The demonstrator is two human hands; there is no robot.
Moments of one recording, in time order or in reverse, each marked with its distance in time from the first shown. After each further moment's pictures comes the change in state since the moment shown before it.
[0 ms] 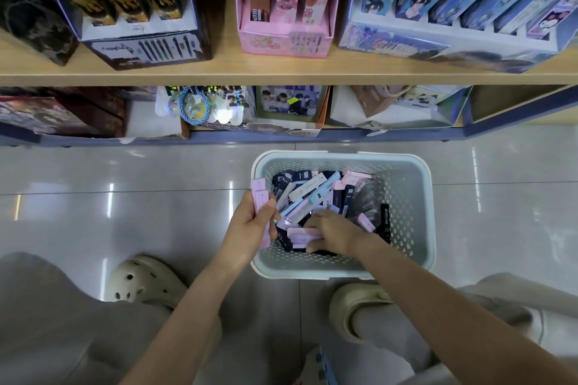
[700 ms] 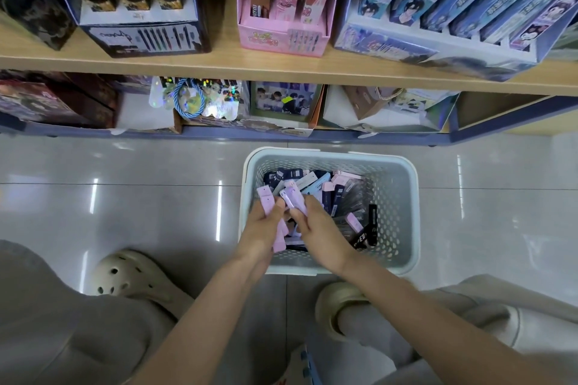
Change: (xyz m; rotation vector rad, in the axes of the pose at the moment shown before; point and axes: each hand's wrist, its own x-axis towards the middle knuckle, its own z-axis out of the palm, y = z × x) left_hand -0.008 -0.004 0.041 -0.353 0.037 -0.197; right_hand -0.045 -0.071 -0.018 0.529 0.420 0.080
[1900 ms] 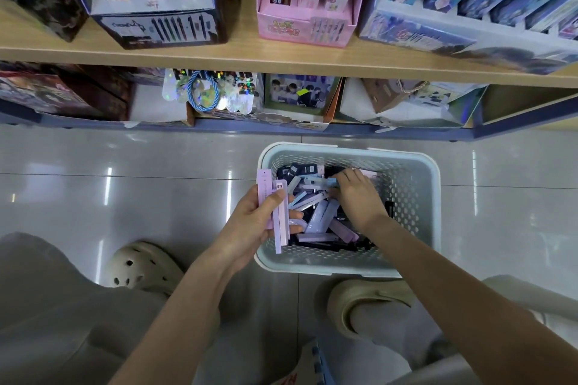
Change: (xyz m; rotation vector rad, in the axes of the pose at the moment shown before) left_hand -0.005 0.033 -0.034 0.077 -0.138 -0.009; right_hand 0.069 0.078 -0.029 -0.780 0.139 -0.157
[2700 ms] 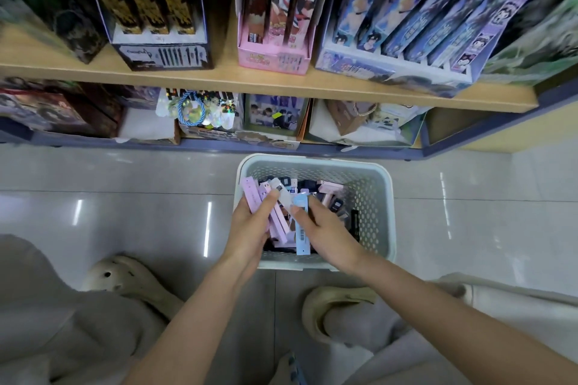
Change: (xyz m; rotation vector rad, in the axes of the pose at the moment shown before) left_hand -0.021 -0.015 0.044 -0.147 0.160 0.167; right_hand -0.086 -0.083 -0.096 0.895 -0.124 0.151
